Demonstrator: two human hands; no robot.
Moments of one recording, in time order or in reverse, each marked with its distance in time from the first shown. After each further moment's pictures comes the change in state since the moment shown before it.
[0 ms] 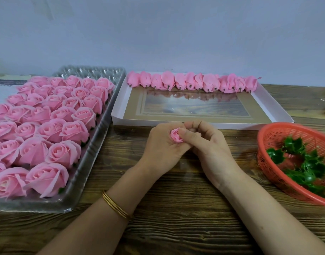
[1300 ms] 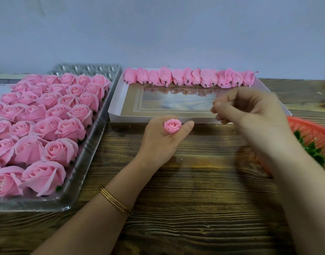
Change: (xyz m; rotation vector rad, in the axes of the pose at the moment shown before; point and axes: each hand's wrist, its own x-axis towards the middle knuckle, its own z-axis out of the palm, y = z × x) left_hand 0.003 -0.002 -0.001 0.065 0.075 -0.022; right_hand -0.003 -0.069 -0.030 -0.593 0.164 -0.291
